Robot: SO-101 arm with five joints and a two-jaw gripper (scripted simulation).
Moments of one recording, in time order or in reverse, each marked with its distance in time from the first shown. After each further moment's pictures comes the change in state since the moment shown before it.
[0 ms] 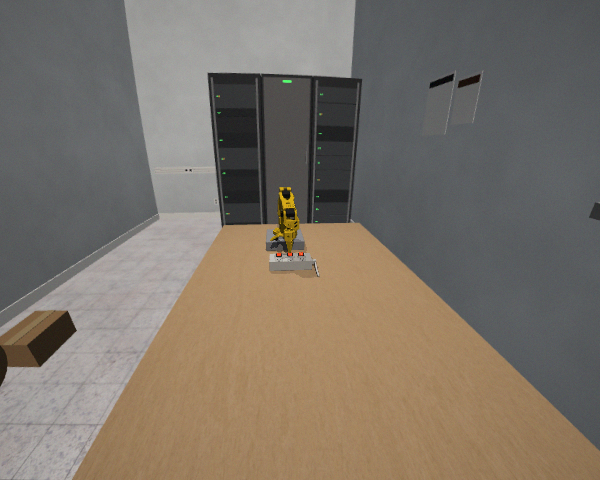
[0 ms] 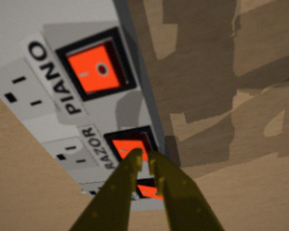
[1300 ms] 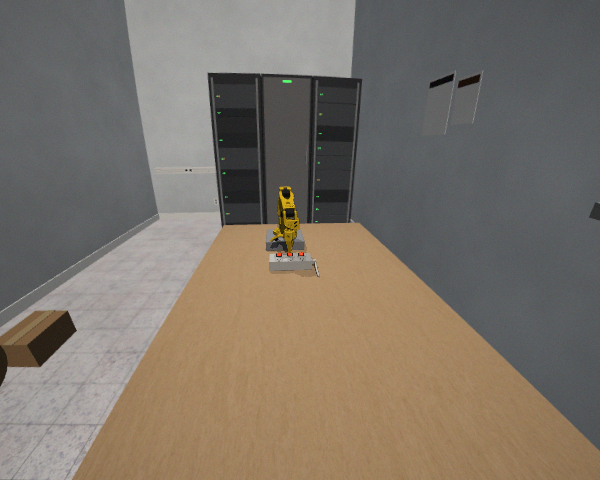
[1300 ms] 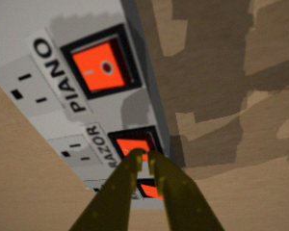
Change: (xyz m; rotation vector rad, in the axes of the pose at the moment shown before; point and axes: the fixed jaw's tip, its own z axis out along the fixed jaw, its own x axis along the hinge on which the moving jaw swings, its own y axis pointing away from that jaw) arm 0.001 0.002 0.001 -0.046 0.018 0.000
